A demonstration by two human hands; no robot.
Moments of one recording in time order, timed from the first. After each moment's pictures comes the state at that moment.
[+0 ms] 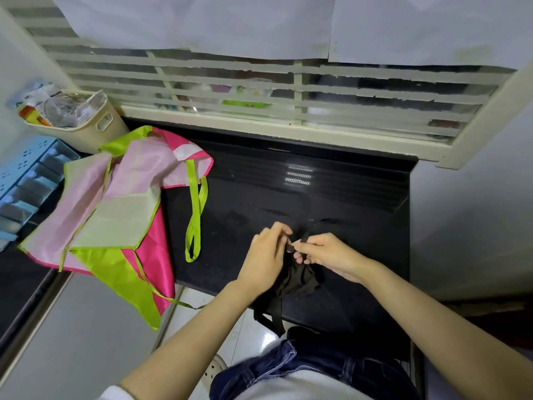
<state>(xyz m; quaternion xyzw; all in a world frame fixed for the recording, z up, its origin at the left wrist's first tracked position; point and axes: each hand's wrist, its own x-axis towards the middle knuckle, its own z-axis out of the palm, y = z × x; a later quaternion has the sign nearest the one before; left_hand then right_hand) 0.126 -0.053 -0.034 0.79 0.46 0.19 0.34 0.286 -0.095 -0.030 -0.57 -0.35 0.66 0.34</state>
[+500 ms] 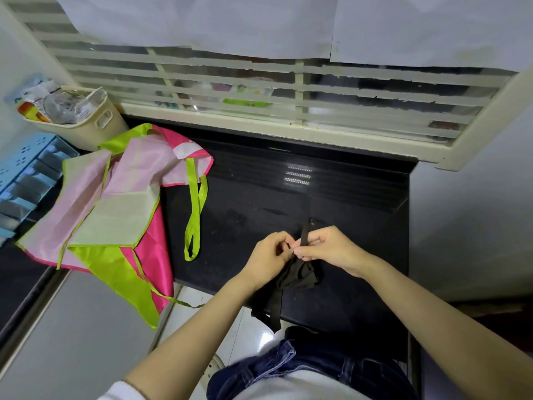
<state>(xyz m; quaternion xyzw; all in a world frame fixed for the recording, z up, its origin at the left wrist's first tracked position) 0.130 -0.048 -0.036 0.73 0.48 0.11 0.48 0.296 -0.091 -0.026 -0.57 -0.40 0.63 0.33</state>
